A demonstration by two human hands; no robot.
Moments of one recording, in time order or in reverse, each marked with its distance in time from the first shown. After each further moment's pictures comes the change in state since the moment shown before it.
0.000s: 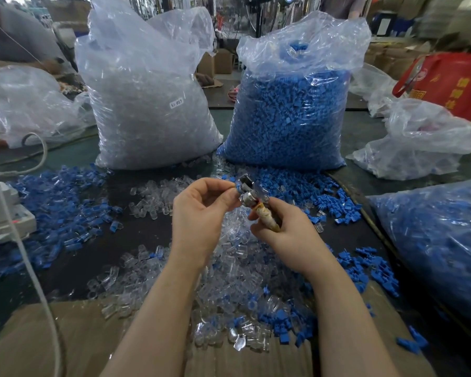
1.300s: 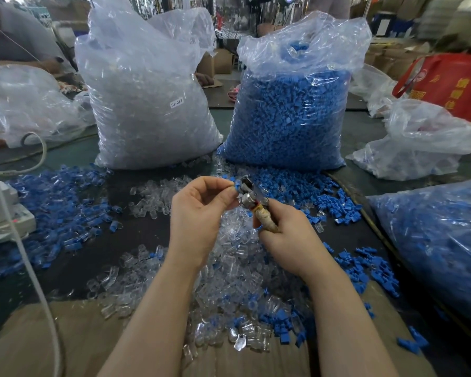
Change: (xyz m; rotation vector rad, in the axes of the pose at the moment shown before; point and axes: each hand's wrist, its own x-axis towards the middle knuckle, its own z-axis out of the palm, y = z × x) left_hand -0.001 0.005 -0.002 -0.029 -0.018 -0.005; right_hand -0.001 -0.001 0.005 -0.140 0.025 0.030
